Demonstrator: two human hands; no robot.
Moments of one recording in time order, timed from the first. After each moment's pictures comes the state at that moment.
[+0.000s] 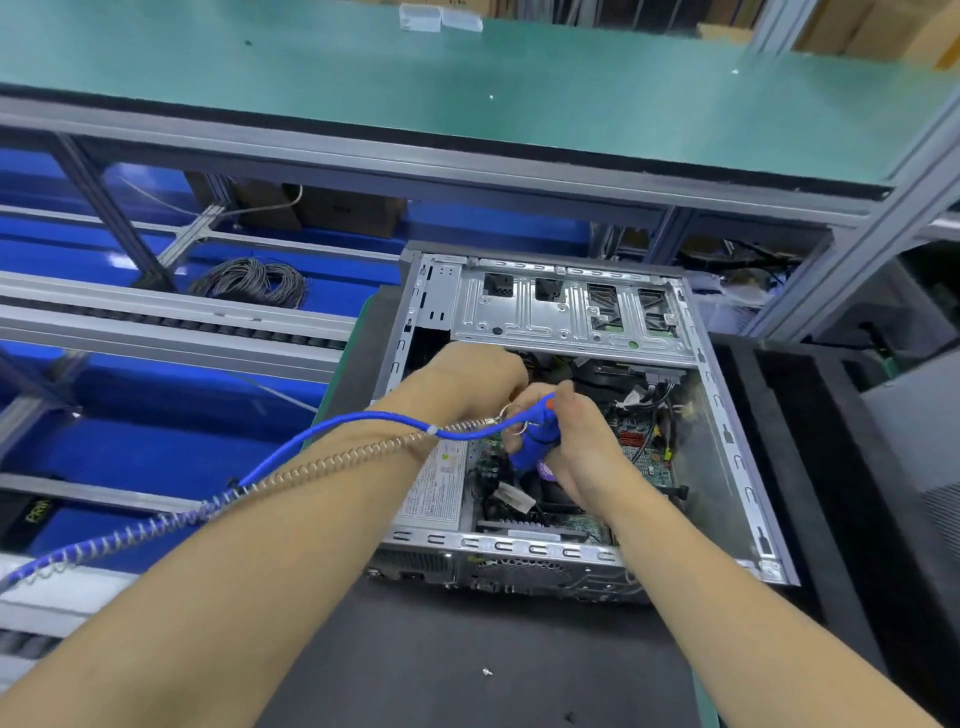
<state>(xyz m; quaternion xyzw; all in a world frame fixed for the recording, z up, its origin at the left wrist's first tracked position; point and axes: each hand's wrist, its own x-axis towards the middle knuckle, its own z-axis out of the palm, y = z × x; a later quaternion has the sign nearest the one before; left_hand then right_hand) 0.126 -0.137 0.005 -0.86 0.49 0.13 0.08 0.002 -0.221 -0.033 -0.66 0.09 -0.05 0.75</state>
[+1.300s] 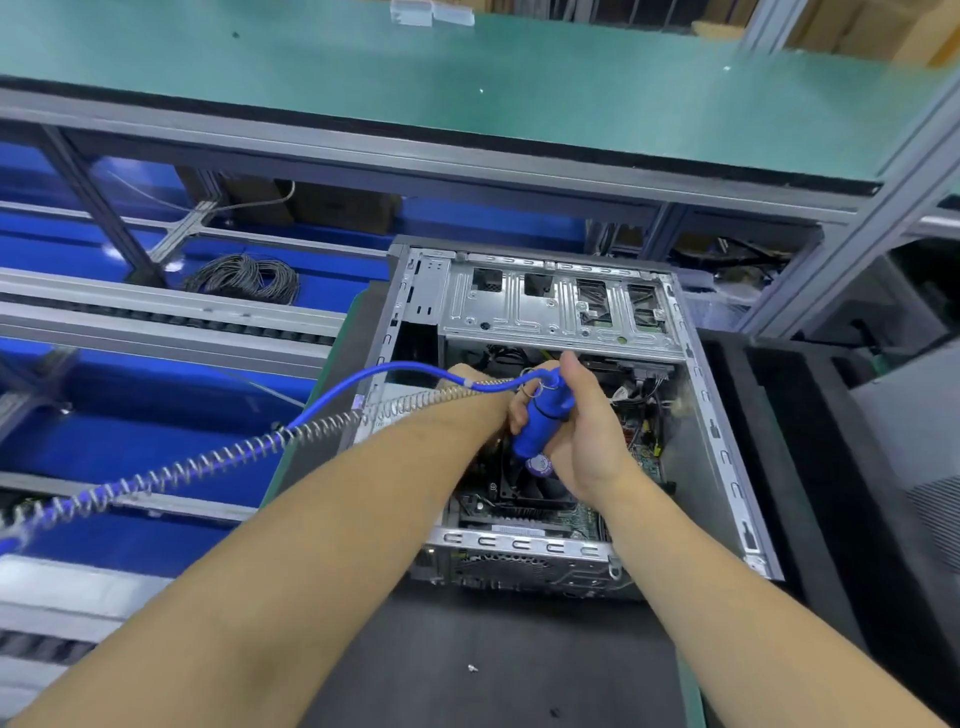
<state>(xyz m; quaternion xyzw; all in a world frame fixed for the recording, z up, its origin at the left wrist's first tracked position) 0.102 -0.157 -0.031 -0.83 0.46 0.19 0.26 -0.002 -0.233 -0.028 -0.55 0.12 -0.10 0.82</state>
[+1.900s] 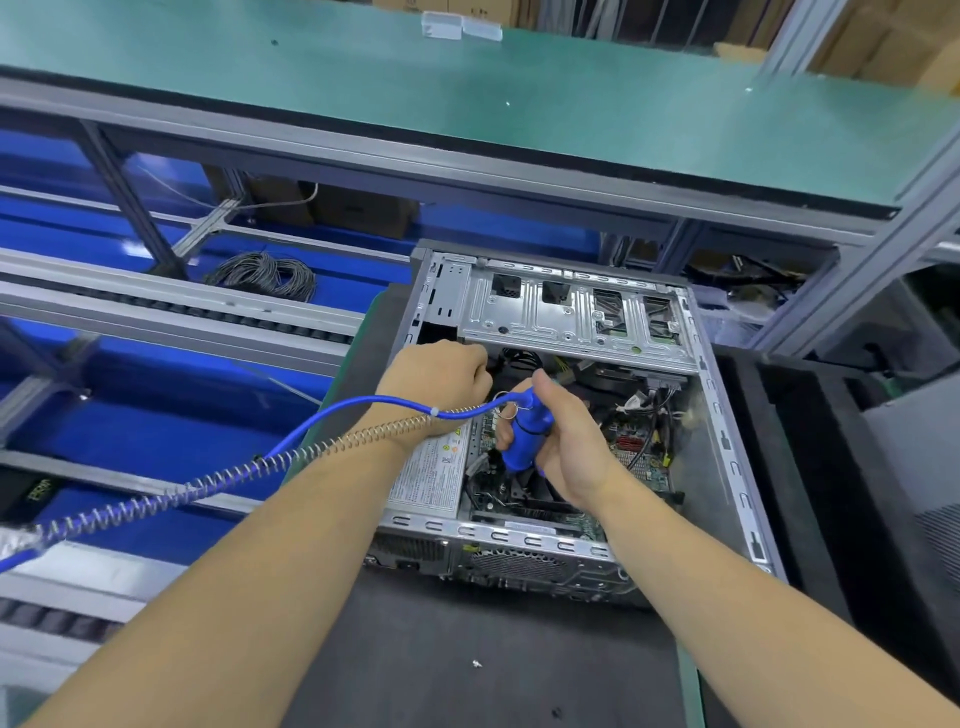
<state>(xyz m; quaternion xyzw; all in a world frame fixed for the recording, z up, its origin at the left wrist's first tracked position) 0.123 -0.089 -0.026 -0.93 0.36 -0.05 -0.12 0.002 -0.218 -0.031 -0.60 0.08 -0.02 0.79</state>
